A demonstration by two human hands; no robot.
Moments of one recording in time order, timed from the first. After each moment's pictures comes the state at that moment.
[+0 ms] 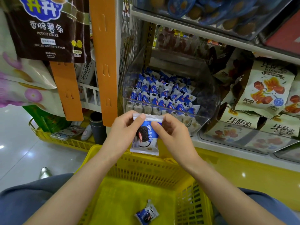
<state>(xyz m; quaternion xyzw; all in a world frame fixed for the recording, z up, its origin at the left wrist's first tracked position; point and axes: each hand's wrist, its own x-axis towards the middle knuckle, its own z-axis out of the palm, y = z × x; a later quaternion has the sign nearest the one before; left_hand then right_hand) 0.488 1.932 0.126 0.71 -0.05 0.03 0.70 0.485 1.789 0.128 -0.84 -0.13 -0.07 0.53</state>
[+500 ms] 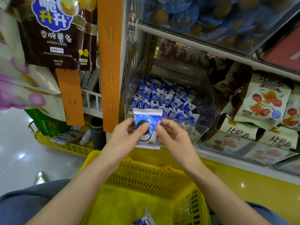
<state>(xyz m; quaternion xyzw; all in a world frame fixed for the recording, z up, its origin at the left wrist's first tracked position) 0.487 1.933 0.131 0.69 -0.01 0.00 0.72 0.488 1.787 0.140 -0.78 -0.09 0.01 0.62</state>
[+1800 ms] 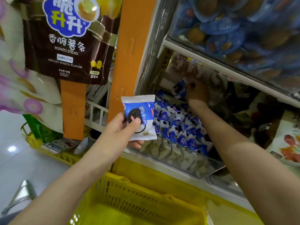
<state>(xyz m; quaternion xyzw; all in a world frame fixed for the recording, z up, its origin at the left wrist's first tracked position) 0.533 1.970 0.144 0.62 -0.01 0.04 0.78 0.741 1.766 0.181 -0.93 0.02 -0.26 0.26</state>
